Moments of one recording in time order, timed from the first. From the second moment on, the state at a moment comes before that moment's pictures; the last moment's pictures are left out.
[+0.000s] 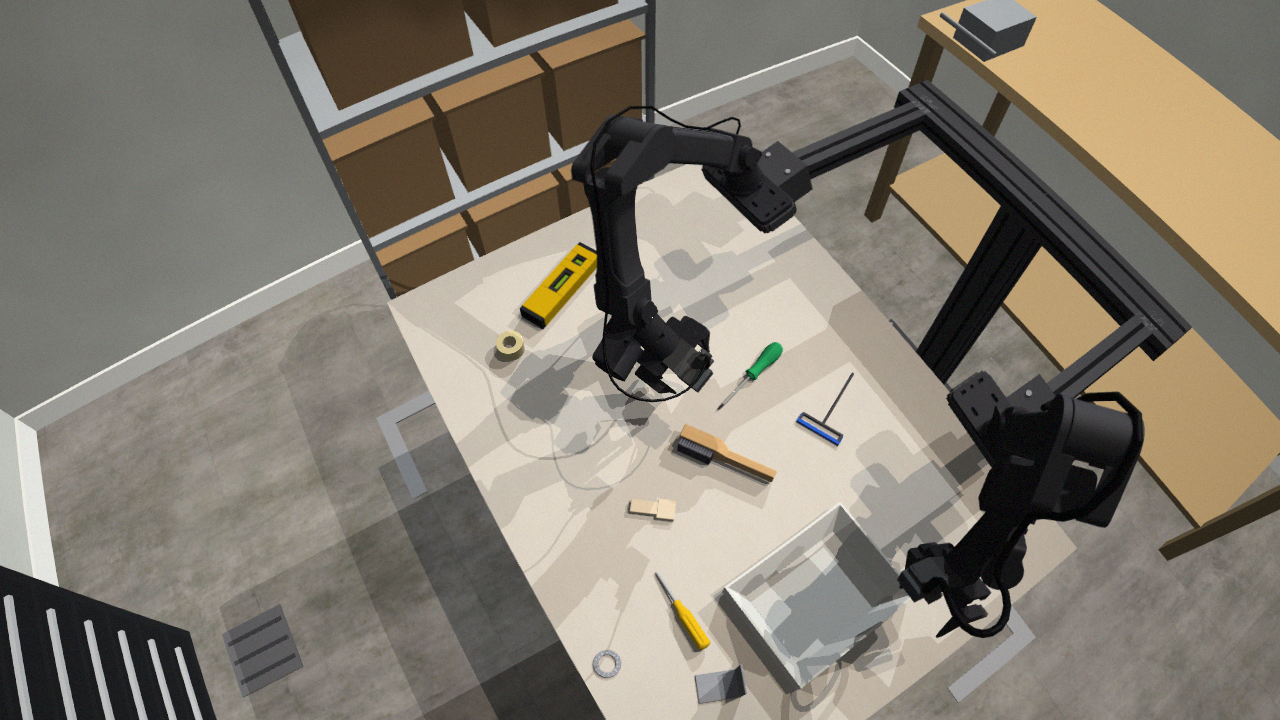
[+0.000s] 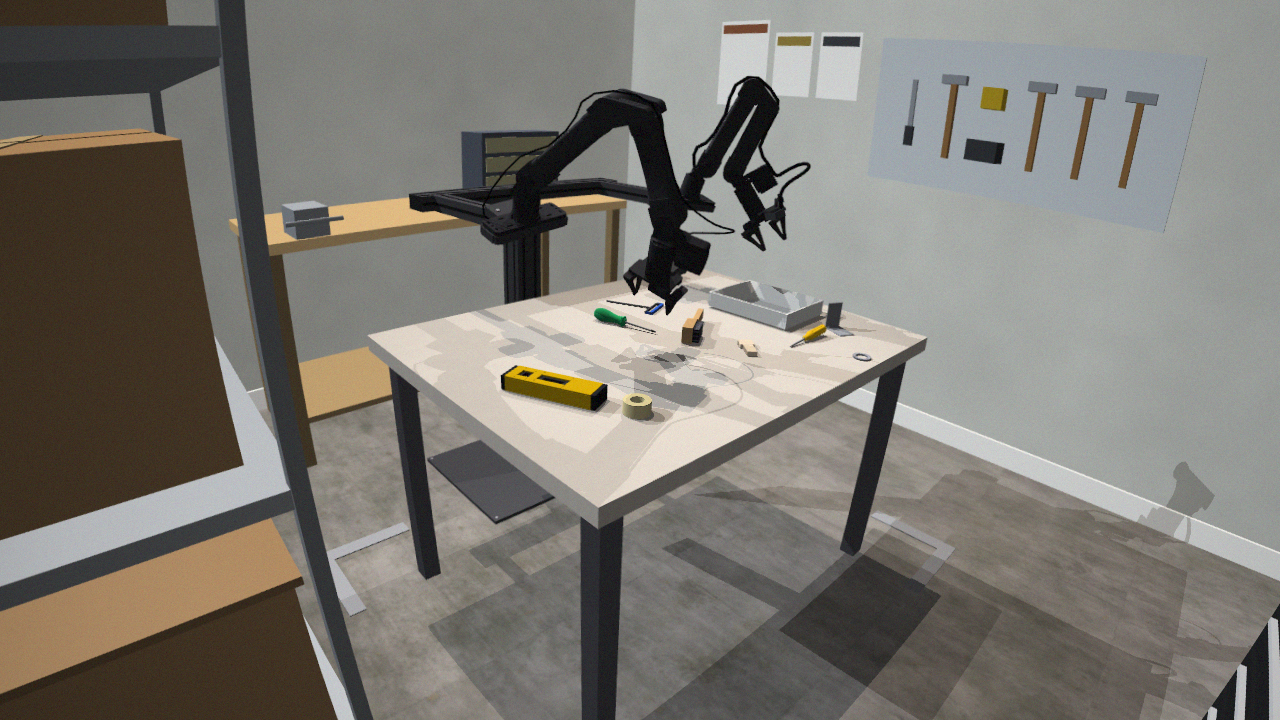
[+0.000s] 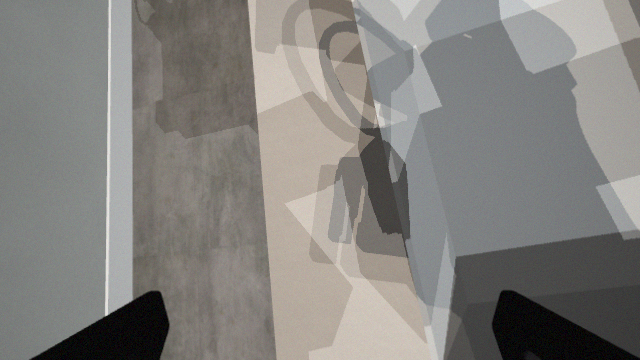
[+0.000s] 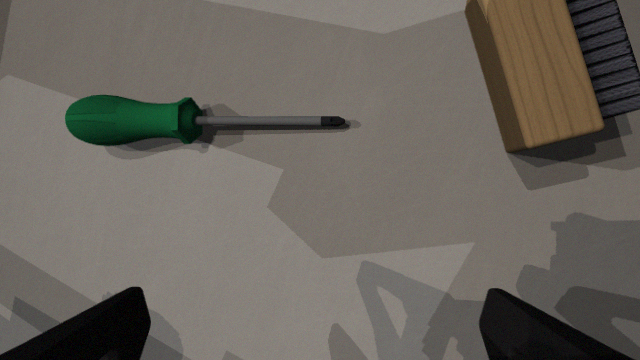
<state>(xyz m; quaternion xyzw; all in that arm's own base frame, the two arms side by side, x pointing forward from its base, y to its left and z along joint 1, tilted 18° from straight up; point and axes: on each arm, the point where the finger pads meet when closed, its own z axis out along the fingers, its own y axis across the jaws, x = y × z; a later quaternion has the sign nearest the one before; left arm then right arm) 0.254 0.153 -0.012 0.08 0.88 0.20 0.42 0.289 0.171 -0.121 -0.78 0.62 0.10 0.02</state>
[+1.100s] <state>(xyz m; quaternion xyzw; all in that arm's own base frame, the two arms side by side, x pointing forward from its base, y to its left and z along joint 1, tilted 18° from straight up) 0.265 0.007 -0.032 0.19 0.90 0.13 0.38 0.362 -0.004 -0.010 -0.30 0.88 -0.01 0.38</state>
